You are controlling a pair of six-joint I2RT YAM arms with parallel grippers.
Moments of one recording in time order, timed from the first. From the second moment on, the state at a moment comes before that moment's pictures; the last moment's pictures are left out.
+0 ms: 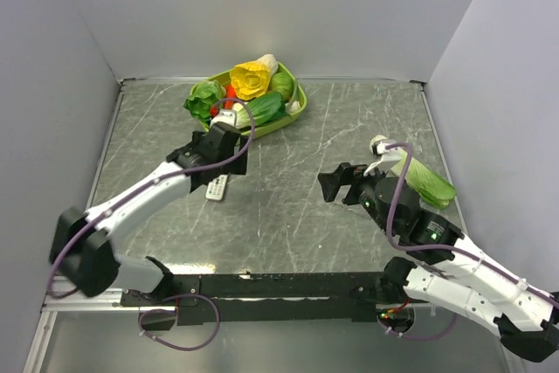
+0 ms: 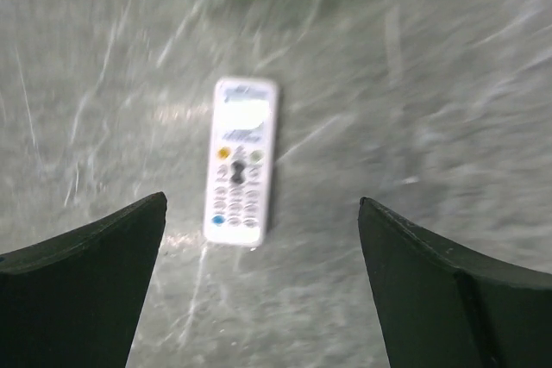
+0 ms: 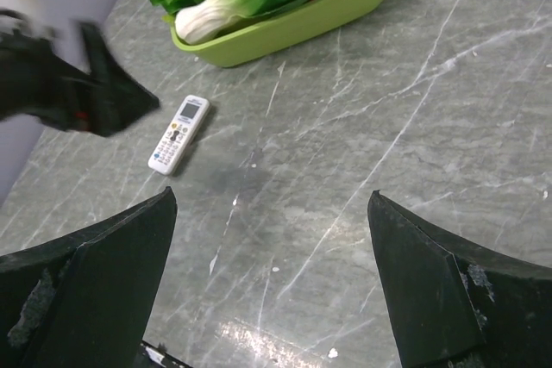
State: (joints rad) left arm -0.65 1.33 1.07 -0.52 -0.45 -0.39; right arm 0.90 0.63 0.77 -0.41 0.47 0.52
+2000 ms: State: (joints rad) left arm -0.55 0.93 0.46 0.66 0.76 -0.89; right arm 0.90 0.93 0.51 0.39 -0.35 0.50
